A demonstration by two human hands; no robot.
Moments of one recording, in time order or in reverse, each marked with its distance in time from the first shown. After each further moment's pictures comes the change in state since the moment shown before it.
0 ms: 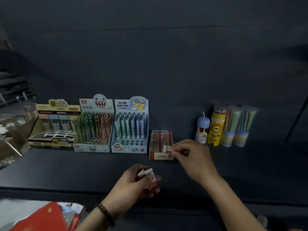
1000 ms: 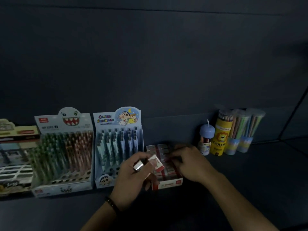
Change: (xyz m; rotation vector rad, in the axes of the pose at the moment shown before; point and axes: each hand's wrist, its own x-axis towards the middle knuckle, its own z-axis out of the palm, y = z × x) left_hand 0.153 0.026 -0.042 0.020 -0.088 0.339; right_hand 0.096 0.054 0.047 -0.398 -0.302 0.072
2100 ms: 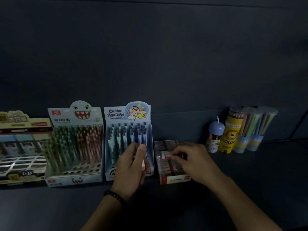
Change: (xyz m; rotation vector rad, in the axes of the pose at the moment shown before) left_hand -0.004 0.006 -0.023 0.162 0.151 0.093; right_hand -0.011 -0.031 0.004 0.112 0.128 -0.041
